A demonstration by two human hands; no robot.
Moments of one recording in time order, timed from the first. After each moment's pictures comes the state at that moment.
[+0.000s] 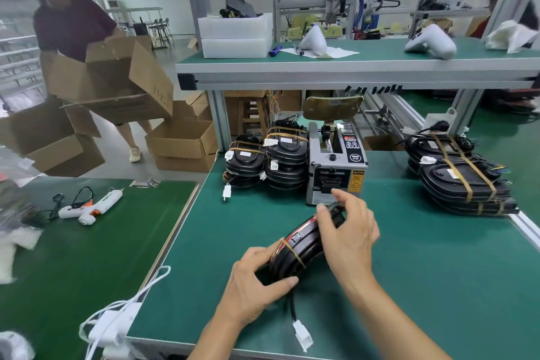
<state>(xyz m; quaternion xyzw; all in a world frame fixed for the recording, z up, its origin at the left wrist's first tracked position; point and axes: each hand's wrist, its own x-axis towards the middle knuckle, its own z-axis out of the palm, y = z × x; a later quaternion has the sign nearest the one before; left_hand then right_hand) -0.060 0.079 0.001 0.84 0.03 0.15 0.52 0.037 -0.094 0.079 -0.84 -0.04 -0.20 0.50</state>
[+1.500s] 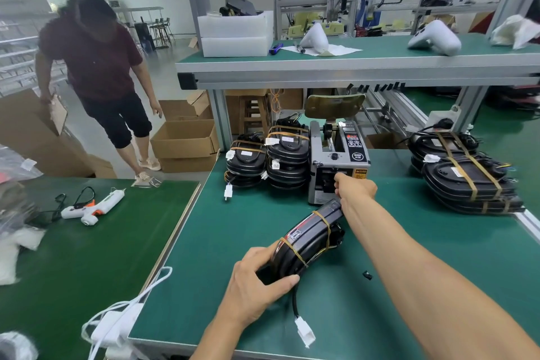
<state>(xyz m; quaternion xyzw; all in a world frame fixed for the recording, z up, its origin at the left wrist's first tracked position) -0.059 0.080 0.001 0.85 0.04 0.14 0.51 0.179 -0.080 0.089 -0.67 0.28 0.03 0.69</state>
